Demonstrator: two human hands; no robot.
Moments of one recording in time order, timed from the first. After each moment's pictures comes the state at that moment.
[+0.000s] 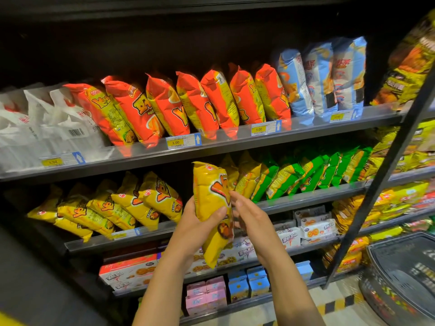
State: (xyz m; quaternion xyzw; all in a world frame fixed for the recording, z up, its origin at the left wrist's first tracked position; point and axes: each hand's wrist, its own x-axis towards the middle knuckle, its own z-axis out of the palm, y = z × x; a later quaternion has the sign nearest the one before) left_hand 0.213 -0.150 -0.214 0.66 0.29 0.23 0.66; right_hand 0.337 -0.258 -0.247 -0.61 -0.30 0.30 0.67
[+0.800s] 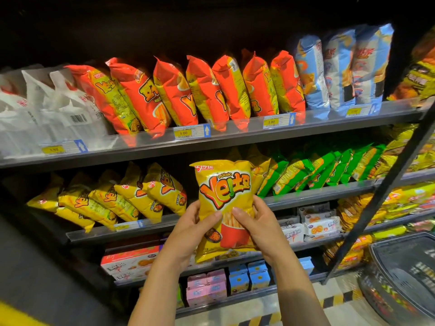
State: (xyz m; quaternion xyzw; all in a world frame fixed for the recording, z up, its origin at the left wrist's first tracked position) left_hand 0.199 -0.119 -0.249 0.59 0.27 0.19 0.73; right_hand 0.341 -0.243 -0.272 -0.59 -0.28 0.32 0.69
